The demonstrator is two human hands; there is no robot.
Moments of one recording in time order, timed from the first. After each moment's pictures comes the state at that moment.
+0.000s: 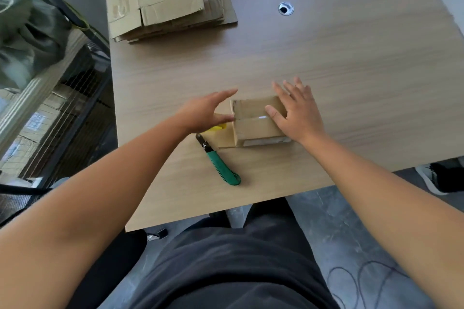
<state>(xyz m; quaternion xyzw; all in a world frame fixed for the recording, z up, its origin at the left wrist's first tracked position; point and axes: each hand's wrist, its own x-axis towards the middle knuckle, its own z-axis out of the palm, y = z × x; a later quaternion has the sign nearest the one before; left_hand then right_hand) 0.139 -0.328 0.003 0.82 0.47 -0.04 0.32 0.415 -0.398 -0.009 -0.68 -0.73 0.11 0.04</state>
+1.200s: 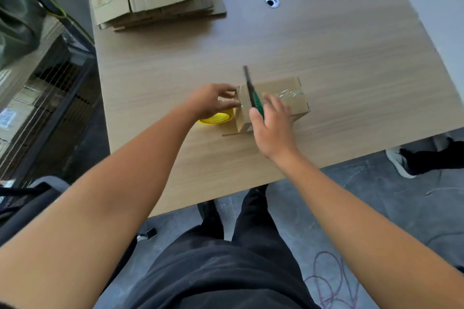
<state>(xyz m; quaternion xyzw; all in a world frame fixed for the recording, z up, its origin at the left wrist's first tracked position) 0.156 -0.334 -0.019 0.75 0.47 0.06 0.47 0.315 -0.470 0.037 -0.76 -0.58 0.24 0.20</state>
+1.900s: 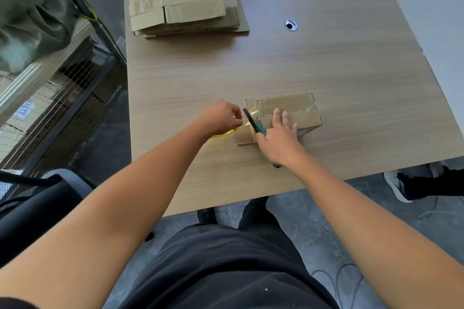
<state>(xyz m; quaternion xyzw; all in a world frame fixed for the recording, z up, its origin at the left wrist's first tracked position) 0.132 -0.359 0.006 0.75 0.54 -0.01 0.38 0.298 -0.448 0.034 -0.73 -0.62 0.26 -0.14</state>
